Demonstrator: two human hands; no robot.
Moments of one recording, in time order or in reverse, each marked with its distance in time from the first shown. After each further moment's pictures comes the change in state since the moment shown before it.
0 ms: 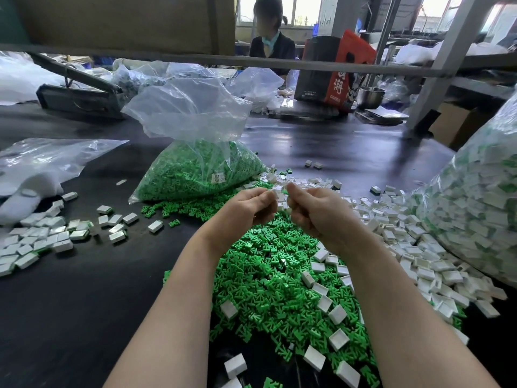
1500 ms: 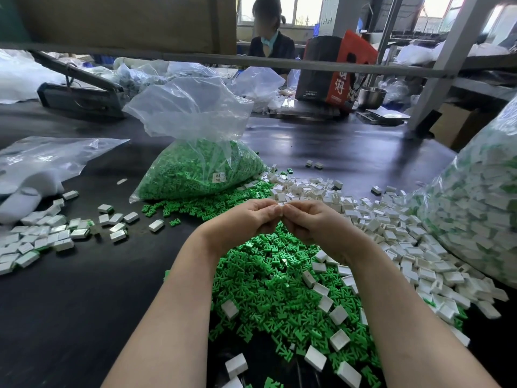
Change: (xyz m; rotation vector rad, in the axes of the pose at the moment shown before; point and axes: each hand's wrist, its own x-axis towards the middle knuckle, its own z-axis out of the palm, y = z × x) left_hand -0.001 -0.002 0.000 0.065 -0.195 -0.116; right_hand 0.000 0.016 -0.005 -0.269 -0.251 -0.076
